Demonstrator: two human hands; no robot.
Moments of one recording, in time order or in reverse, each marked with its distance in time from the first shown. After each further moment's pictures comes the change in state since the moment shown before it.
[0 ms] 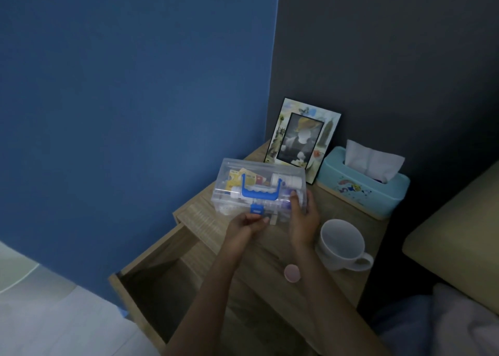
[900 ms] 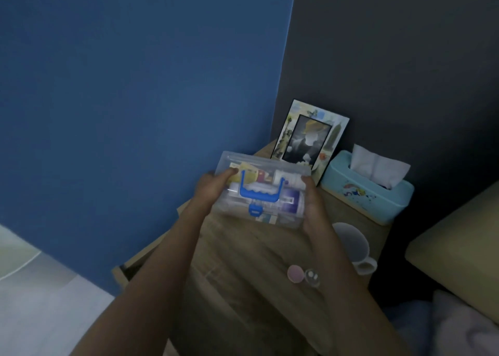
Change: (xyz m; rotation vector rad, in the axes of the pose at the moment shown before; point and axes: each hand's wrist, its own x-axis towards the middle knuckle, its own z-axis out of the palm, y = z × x) left_hand 0.061 0.076 -0.068 0.194 0.253 0.053; right_hand 0.030 -0.046 0.009 0.156 -0.267 0.549
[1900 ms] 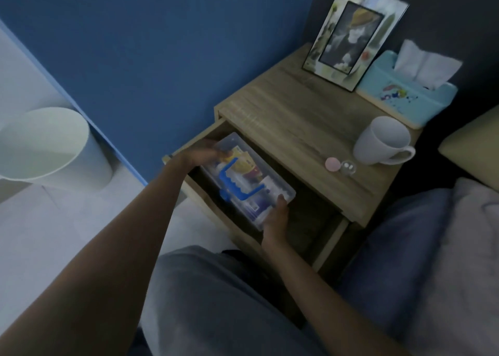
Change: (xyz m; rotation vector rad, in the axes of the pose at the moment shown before) left_hand -0.076 -0.134 -0.127 0.403 -0.464 -0.123; right_hand -0.187 0.254 0.033 -0.030 0.211 0.228
